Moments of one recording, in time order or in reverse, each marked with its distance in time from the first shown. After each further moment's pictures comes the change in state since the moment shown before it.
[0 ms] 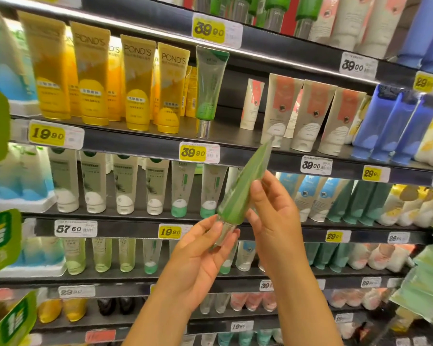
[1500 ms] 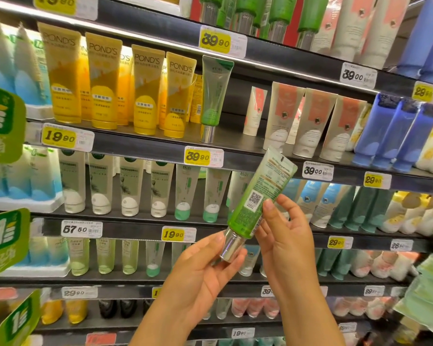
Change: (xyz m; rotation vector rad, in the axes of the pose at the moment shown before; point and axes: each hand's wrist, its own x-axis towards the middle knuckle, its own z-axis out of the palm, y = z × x) left_hand -0.015 -0.003 -0.003 0.049 0.012 -0.058; right_hand -0.017 0.004 -0.009 0.216 0.154 0.054
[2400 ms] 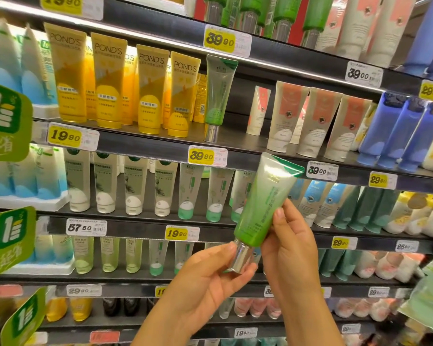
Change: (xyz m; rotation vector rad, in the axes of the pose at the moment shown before) left_hand -0.002 -0.003 -0.006 0.088 -0.078 -0.111; right_hand -0.006 0.006 -0.002 0.001 -0.061 -0.013
